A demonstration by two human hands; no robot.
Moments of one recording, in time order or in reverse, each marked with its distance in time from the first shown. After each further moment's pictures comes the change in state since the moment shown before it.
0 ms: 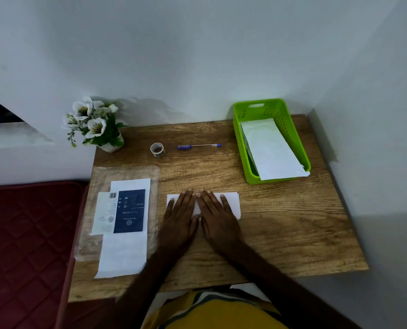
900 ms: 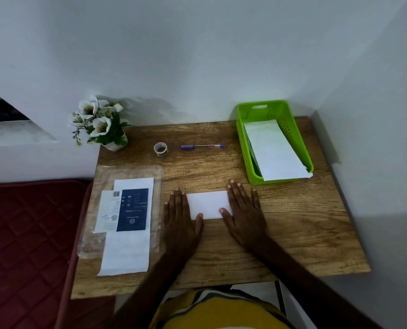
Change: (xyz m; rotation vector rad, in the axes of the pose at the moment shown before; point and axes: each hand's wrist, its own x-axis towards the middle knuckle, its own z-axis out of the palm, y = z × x) left_hand -0.008 0.020 0.003 -0.018 0.071 -0.286; right_hand -0.011 0.054 -0.020 -0.025 -0.029 0.180
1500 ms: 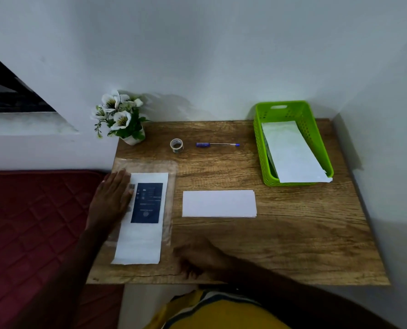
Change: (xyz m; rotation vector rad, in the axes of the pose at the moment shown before) left_hand 0.037 -0.204 -0.112 0.221 0.120 0.116; right_hand -0.036 -0.151 -0.036 1.150 -0.936 0.417
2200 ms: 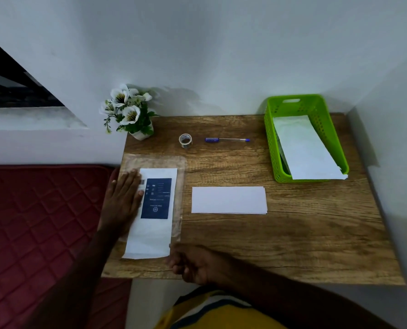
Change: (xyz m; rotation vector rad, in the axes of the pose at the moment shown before) left_hand -0.013 -0.008 0.021 -0.006 -0.023 0.009; right_hand 0.017 -0.005 0.038 0.508 -0.176 0.358
